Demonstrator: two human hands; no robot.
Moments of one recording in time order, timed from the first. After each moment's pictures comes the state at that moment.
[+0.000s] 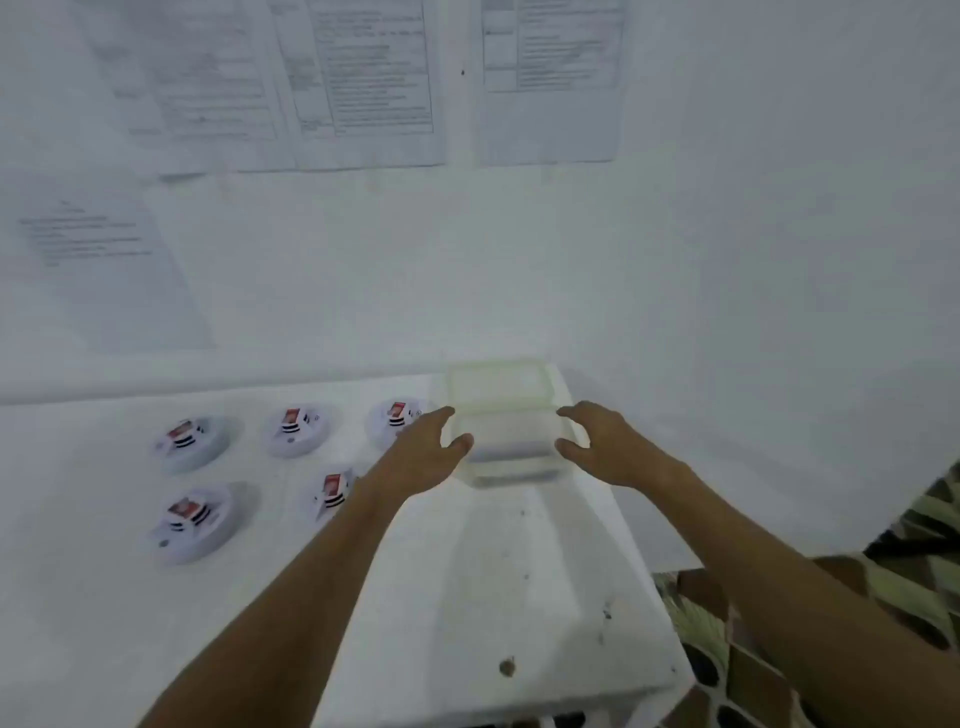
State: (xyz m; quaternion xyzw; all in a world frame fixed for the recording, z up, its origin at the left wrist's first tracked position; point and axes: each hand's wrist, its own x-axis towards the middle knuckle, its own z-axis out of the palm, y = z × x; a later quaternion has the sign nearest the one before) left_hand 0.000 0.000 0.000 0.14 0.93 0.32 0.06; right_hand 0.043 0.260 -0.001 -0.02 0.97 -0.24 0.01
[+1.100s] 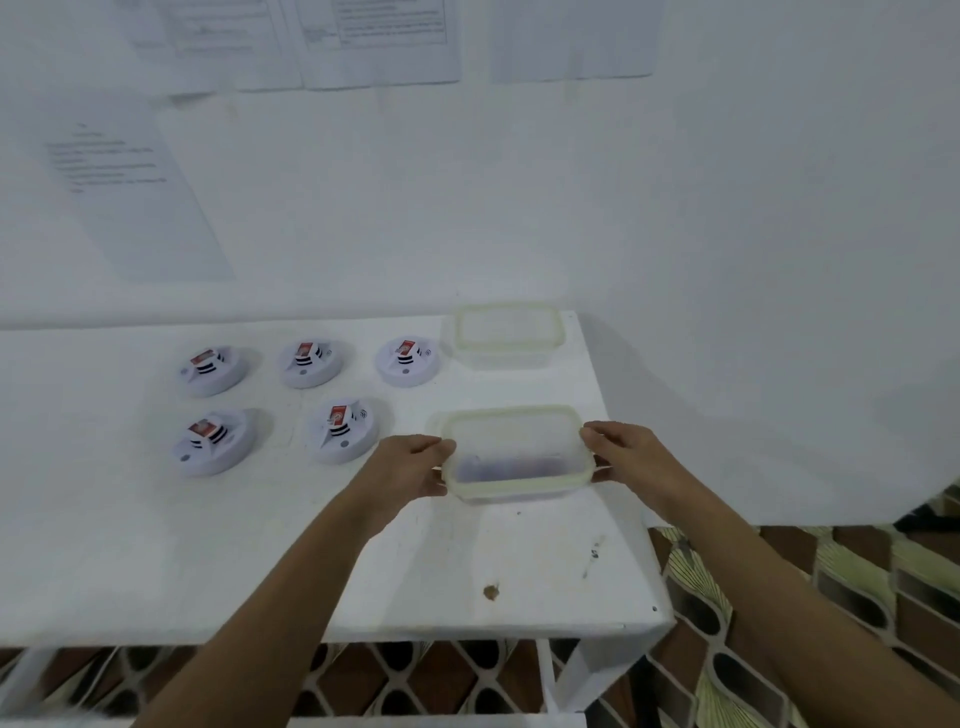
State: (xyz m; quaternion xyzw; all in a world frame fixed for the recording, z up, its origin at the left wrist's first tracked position) left_hand 0.085 -0.018 -0.028 -0.04 0.75 0.63 0.19; right_hand 0.110 0.270 -0.043 0.11 0.76 -0.64 0.09
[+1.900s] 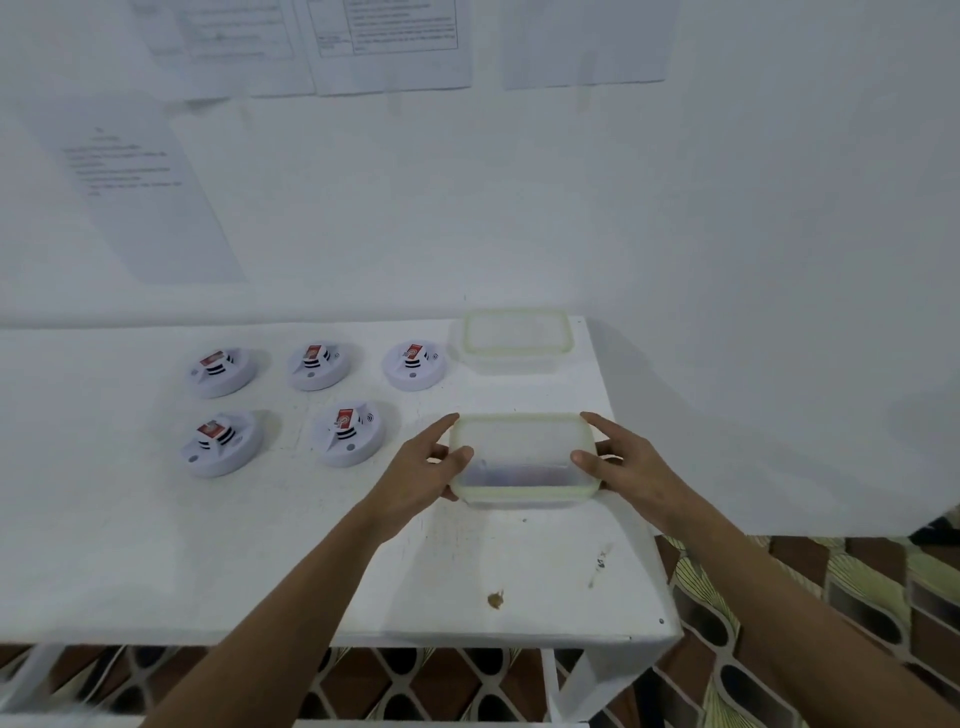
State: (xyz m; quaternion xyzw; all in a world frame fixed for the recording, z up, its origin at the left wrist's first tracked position) left_hand 0.083 -0.008 -0.036 0.04 0.79 0.60 0.15; right_hand 0.111 0.265 -0.046 0.04 0.77 -0.63 0.08
